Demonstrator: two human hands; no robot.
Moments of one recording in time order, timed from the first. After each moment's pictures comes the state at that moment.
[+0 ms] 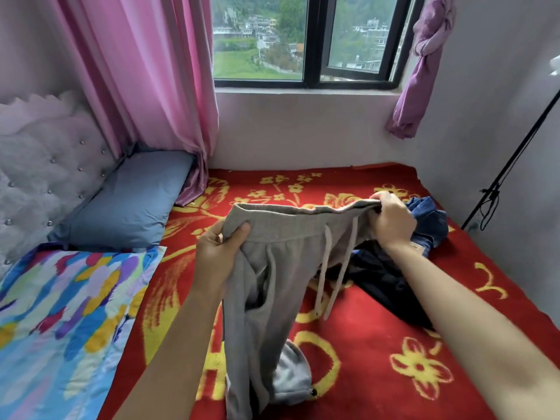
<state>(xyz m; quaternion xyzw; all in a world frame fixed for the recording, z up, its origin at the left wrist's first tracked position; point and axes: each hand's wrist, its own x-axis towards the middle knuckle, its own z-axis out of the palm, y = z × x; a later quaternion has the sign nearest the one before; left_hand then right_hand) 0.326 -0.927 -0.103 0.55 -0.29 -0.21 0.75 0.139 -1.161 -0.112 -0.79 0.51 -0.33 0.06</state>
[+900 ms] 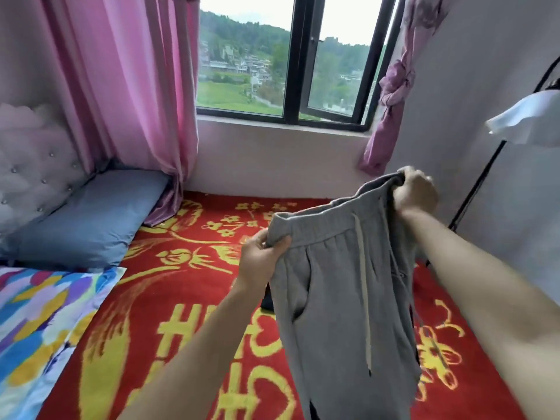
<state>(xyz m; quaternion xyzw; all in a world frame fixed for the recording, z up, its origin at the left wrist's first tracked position) 0.222 -1.030 -0.071 0.53 -0.31 -0.29 0.74 0.061 -1.271 0.002 -0.74 0.55 -0.38 -0.01</state>
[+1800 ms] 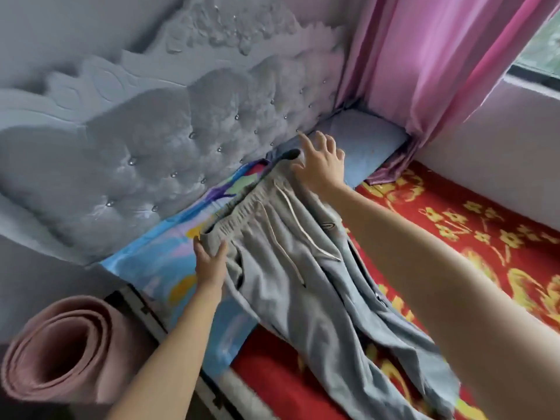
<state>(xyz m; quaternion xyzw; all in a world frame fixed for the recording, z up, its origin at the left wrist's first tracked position) 0.608 -0.609 -0.252 0.72 0.20 -0.01 0.67 0.689 -0.819 -0.115 -0.99 0.05 -0.12 0.06</state>
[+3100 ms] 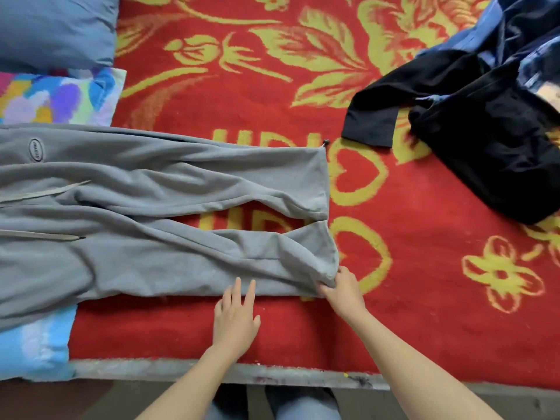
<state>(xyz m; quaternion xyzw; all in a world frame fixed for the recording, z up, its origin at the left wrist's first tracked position) 0.319 -0.843 -0.531 0.85 -0.40 -0.31 -0.12 0.187 -1.019 -0.519 -0.73 0.54 0.12 0.40</state>
